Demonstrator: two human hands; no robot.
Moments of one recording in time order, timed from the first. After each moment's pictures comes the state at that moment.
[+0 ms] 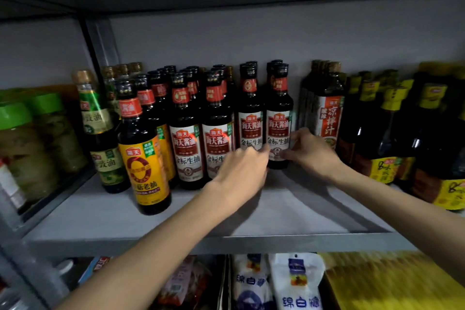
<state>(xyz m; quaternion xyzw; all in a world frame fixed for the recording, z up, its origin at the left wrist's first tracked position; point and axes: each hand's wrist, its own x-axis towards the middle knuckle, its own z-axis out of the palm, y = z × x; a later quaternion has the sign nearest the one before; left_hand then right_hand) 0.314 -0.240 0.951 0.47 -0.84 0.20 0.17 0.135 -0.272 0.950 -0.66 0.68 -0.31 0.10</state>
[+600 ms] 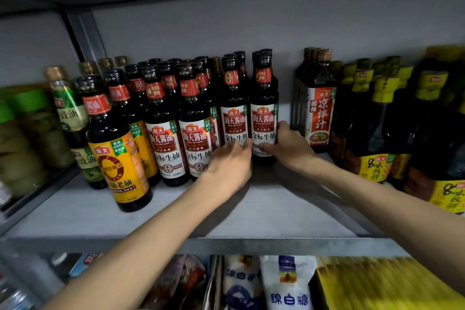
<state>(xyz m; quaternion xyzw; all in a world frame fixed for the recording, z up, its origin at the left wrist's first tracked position) 0.284 -0.278 0.931 0.55 -0.81 0.17 0.12 0.129 -0.310 0.932 -0.68 0.63 -0.35 0.14</state>
